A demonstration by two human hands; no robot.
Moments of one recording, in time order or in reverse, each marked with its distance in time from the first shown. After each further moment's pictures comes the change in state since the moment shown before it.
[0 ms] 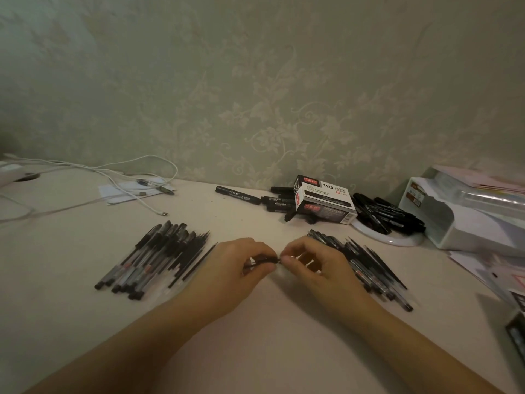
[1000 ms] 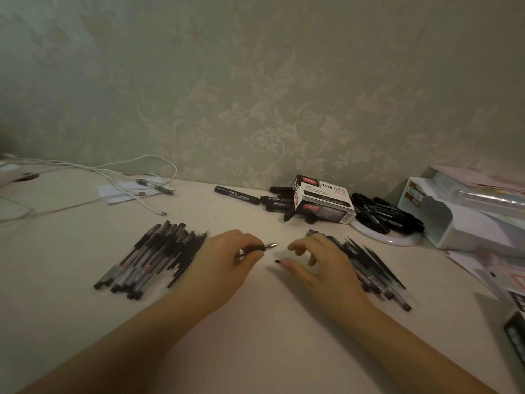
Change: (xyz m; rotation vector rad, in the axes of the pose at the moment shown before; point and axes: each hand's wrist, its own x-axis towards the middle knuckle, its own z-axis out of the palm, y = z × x) left_hand 0.003 -0.004 -0.005 0.077 0.113 -0.087; right_hand 0.001 0.010 0.001 -0.347 0.120 -0.027
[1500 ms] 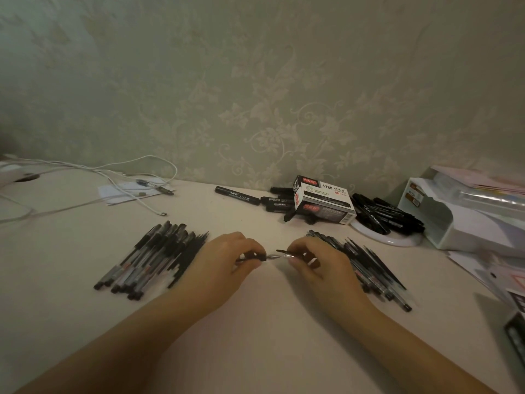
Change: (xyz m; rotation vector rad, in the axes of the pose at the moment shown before) left_hand -0.001 -0.006 -0.003 0.061 -0.117 0.029; right_hand 0.000 0.002 0.002 0.089 0.001 -0.005
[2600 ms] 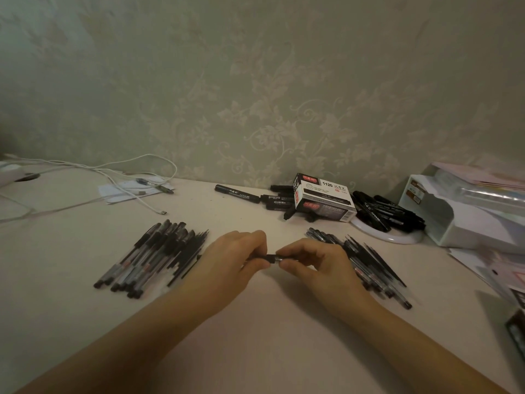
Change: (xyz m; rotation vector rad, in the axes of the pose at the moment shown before) left_hand 0.001 0.017 -0.004 0.007 0.003 0.083; right_hand -0.001 -0.006 -0.003 0.391 -0.090 0.074
